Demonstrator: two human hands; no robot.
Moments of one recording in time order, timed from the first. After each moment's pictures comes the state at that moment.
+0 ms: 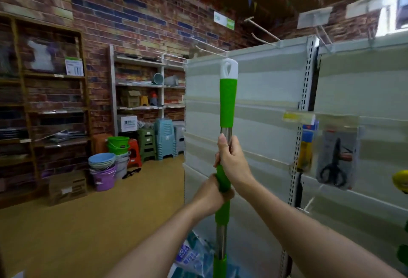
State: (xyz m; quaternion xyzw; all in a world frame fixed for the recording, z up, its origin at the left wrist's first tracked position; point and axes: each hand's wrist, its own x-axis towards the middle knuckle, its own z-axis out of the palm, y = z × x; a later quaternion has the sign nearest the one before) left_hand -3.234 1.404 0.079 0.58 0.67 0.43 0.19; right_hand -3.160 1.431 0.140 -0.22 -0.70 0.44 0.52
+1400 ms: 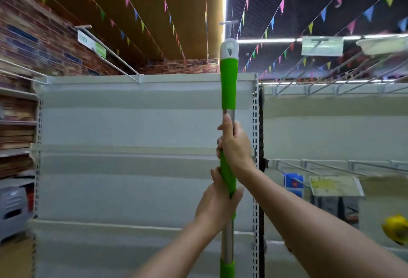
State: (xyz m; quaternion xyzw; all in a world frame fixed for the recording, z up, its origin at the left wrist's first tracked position) left_hand -3.317 1.738 0.192 0.79 0.42 0.42 0.14; right_hand -3.256 1.734 0.277 -0.36 -0.59 0.15 0.71
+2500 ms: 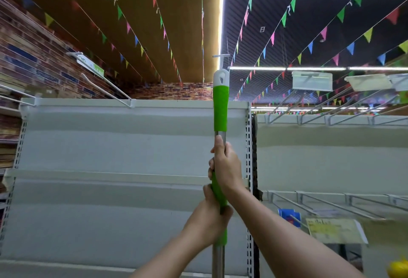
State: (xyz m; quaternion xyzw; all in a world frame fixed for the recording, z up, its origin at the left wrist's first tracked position) left_hand -3.305 1.778 0.227 0.81 0.40 0.41 0.16; right_hand -3.244 1.767 0.300 -0.35 -0.58 0.15 0.72
